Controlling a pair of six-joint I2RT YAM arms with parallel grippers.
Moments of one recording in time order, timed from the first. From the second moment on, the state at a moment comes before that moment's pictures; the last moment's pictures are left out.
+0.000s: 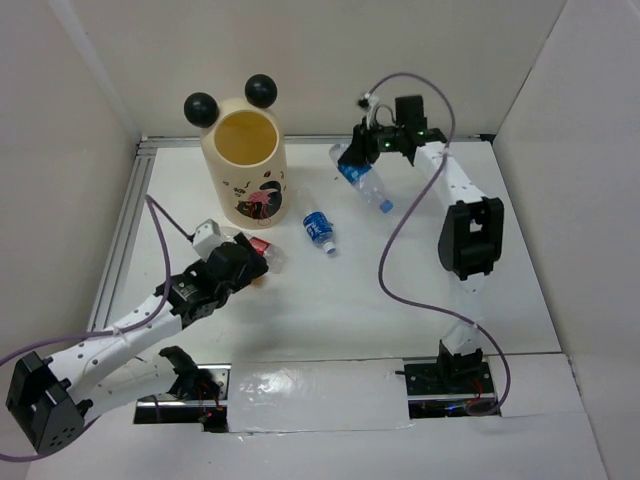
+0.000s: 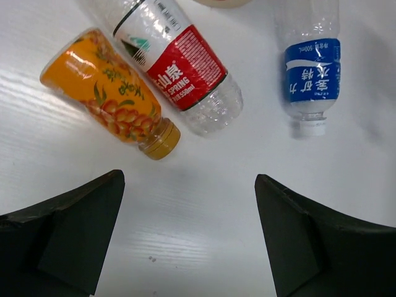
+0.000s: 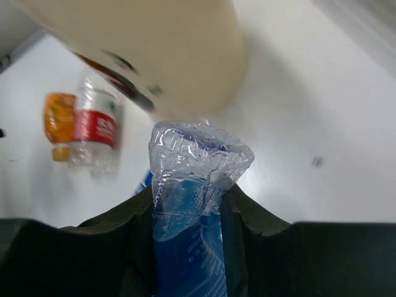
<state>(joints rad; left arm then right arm) -0.72 0.96 0.68 -0.49 -0.54 -1.05 0.20 2.18 1.95 -0.49 -0.87 -0.19</state>
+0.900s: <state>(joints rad) -0.23 0.86 0.54 -0.47 -0.06 -1.32 0.66 2.34 2.42 0.64 -0.90 -0.10</state>
